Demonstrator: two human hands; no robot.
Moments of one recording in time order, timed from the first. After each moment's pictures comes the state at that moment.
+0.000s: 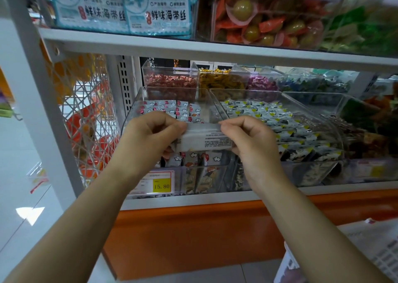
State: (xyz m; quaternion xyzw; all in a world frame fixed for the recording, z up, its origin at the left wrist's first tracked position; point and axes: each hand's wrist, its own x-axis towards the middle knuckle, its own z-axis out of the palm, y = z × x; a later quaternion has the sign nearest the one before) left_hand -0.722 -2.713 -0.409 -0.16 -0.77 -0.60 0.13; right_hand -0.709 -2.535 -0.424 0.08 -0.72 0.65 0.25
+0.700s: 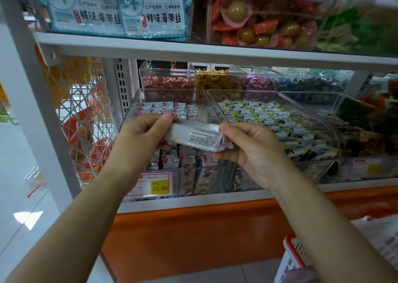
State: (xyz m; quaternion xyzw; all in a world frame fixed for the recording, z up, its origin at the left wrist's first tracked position) left_hand -0.730 -2.714 -0.414 -0.12 -0.73 -0.67 0.09; right_hand -0.706 -2.522 -0.414 0.12 -0.62 0.77 0.04
